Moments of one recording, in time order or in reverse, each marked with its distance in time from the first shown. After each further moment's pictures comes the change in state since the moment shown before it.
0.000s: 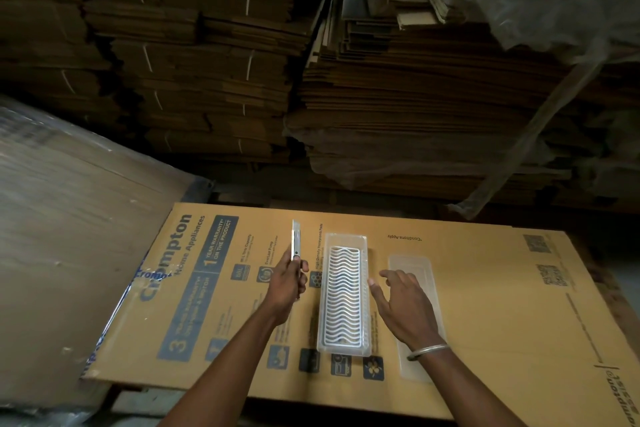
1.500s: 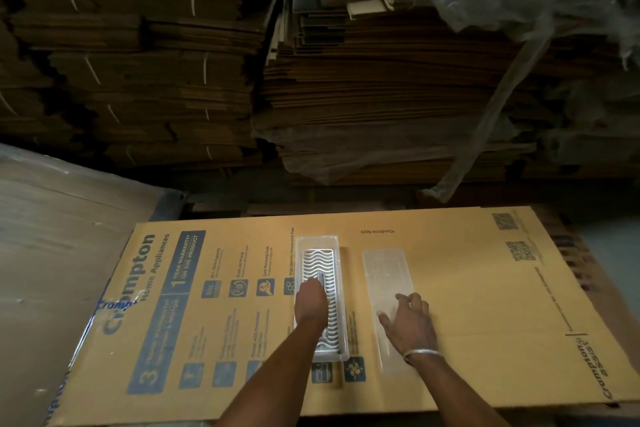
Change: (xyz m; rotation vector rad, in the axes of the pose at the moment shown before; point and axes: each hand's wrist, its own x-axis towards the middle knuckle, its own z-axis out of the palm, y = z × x) left_hand 0.020 -0.037 0.122 1.051 -0.034 -0.181; right_hand -0.018 0.095 0.041 -0.115 -0.203 0.432
